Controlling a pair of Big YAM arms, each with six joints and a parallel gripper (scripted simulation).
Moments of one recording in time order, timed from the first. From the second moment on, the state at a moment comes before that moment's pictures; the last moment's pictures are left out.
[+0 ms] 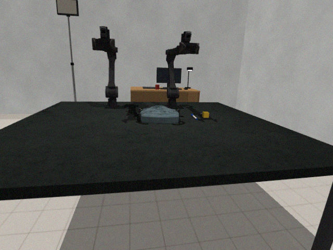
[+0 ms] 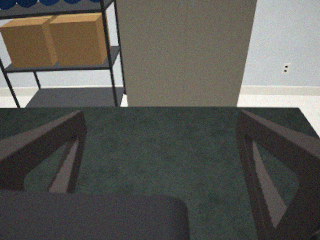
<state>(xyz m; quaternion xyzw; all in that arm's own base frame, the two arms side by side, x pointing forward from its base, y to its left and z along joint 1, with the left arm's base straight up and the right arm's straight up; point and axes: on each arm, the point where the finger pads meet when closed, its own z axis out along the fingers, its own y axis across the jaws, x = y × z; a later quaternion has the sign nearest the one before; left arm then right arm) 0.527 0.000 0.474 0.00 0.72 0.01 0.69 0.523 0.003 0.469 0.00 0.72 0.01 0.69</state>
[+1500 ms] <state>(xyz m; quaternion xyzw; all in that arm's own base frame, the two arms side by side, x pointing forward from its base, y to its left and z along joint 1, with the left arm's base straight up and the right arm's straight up) 0.527 0.000 0.474 0.00 0.72 0.01 0.69 0.523 0.003 0.469 0.00 0.72 0.01 0.69</state>
